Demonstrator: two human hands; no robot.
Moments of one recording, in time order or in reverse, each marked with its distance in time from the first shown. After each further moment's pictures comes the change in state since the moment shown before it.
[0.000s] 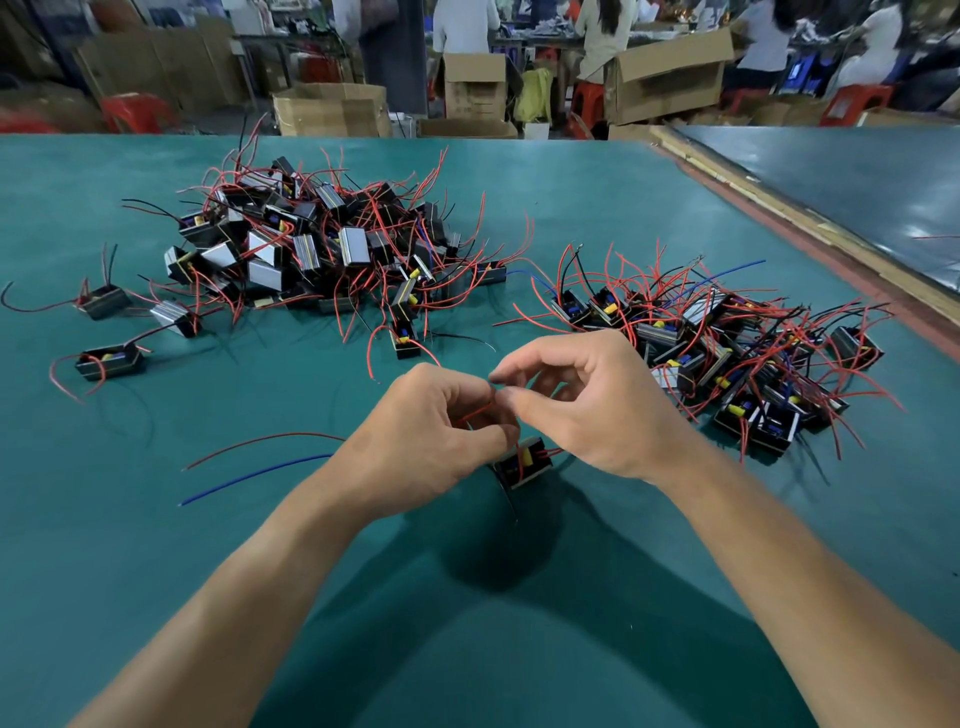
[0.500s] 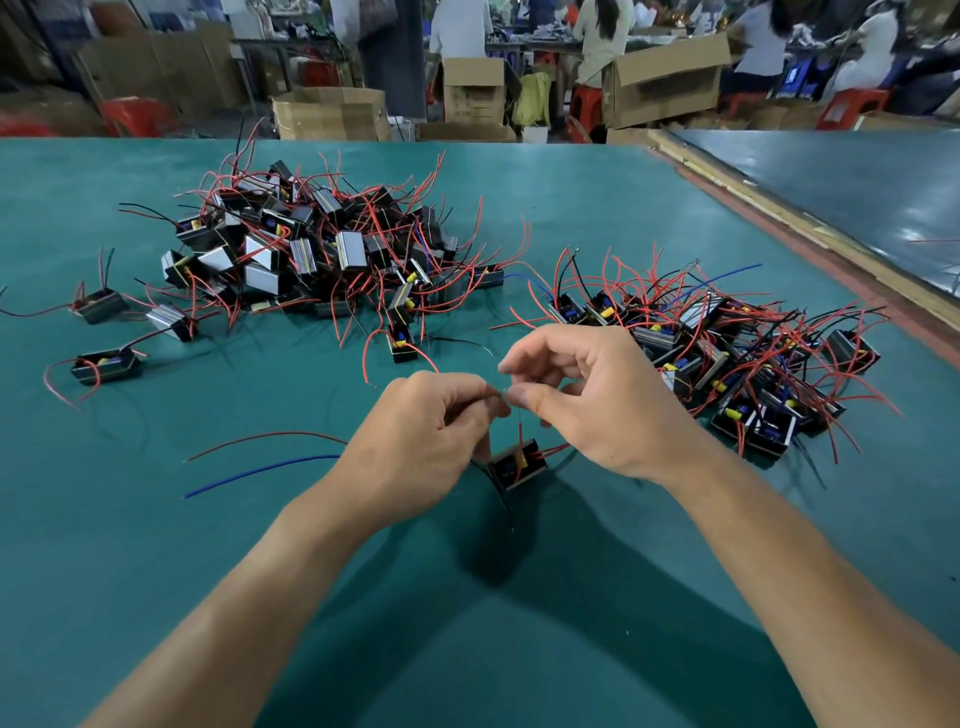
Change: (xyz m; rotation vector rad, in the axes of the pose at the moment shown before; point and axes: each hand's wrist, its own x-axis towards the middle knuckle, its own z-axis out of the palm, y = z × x) left_hand 0.005 -0.006 0.002 0.155 0.115 0.018; right_hand 0.002 -0.002 -0.008 0.024 -0.023 0.010
